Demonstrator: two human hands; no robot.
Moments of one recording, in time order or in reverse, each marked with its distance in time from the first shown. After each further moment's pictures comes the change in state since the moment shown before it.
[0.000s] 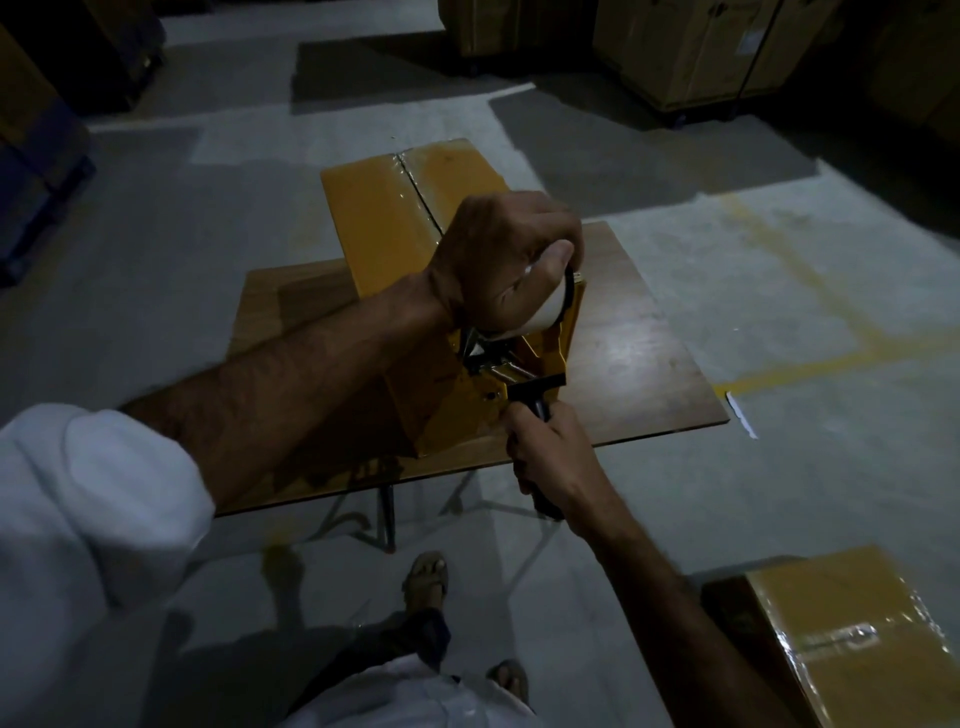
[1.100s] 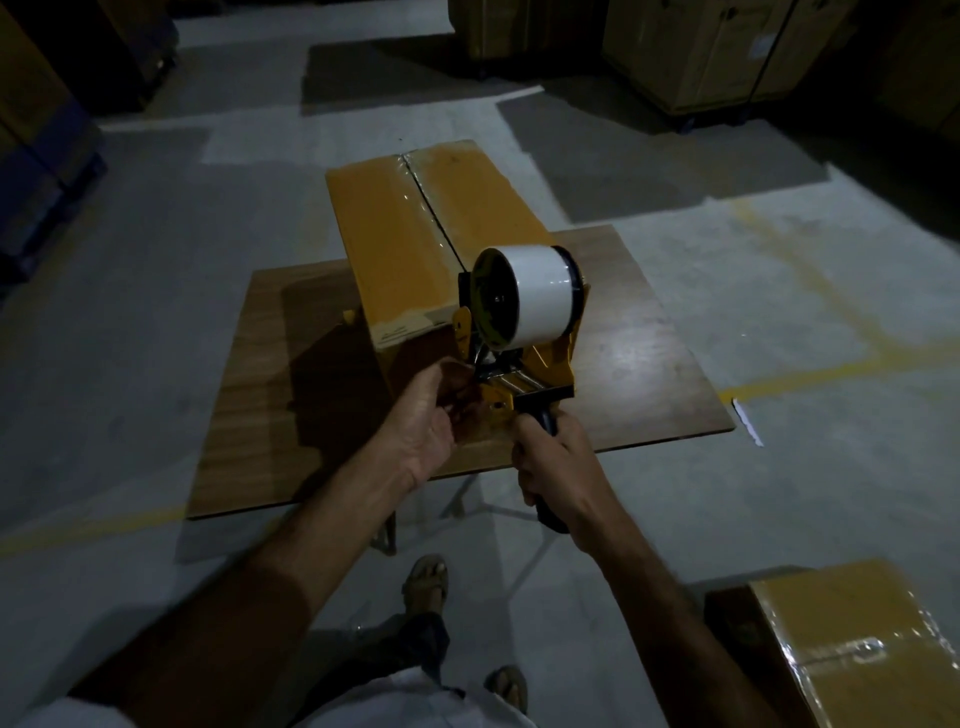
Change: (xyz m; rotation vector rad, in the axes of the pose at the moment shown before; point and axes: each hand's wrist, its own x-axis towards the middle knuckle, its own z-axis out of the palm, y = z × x) left_hand -0.133 0.015 0.067 -1.538 0.379 -1.580; right_hand -0.004 0.005 -0.005 0.047 -0.007 0.018
